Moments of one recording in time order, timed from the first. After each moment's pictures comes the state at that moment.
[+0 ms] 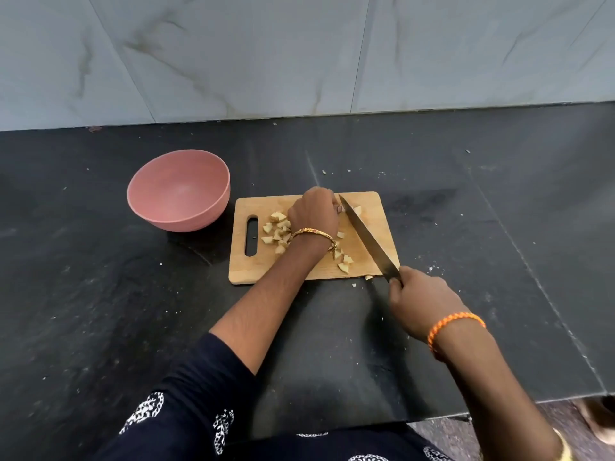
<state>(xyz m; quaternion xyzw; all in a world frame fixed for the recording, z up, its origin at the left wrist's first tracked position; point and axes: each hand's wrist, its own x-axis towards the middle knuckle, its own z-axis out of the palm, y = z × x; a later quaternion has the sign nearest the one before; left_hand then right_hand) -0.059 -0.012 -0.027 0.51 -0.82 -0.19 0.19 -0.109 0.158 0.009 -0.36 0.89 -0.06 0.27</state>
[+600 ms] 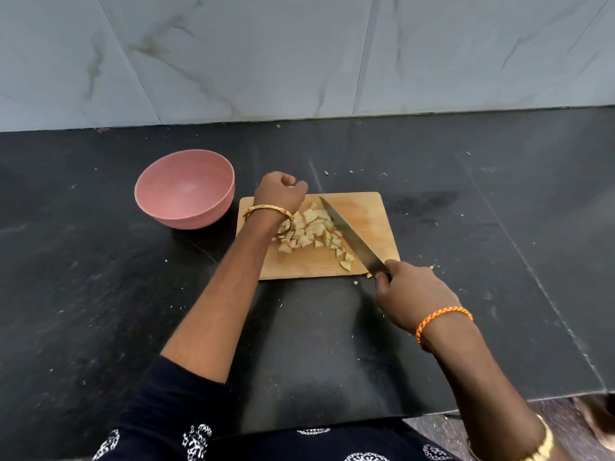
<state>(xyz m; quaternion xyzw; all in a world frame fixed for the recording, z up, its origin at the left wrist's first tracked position) -0.009 -0.048 0.003 0.55 -0.67 -0.44 0.24 -0.097 0.151 0.013 -0.40 0.88 -0.08 0.24</state>
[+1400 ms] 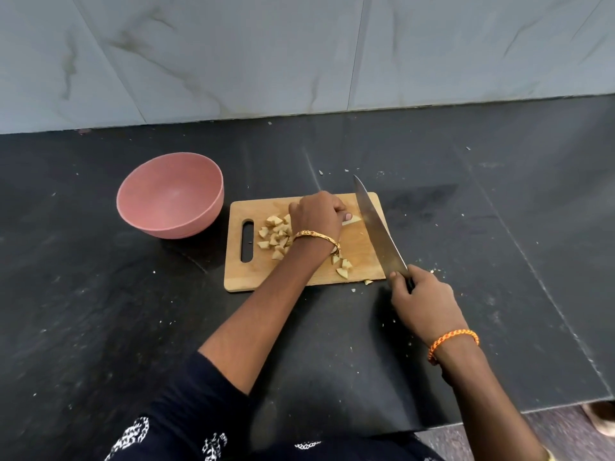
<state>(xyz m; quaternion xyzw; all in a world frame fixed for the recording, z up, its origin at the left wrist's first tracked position) -0.063 -0.013 -0.026 0.48 -0.83 -0.24 0.18 -0.119 0.157 -0.017 -0.28 0.89 -0.25 0.25</state>
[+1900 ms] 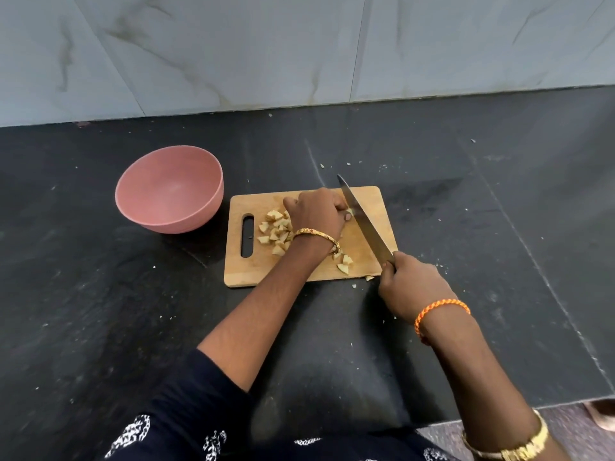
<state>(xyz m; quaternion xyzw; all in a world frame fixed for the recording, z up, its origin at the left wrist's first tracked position) -0.063 -0.012 -0.032 0.49 -0.83 -0.20 0.16 -0.115 0.134 -0.008 -0.34 0.90 -0.12 0.26</state>
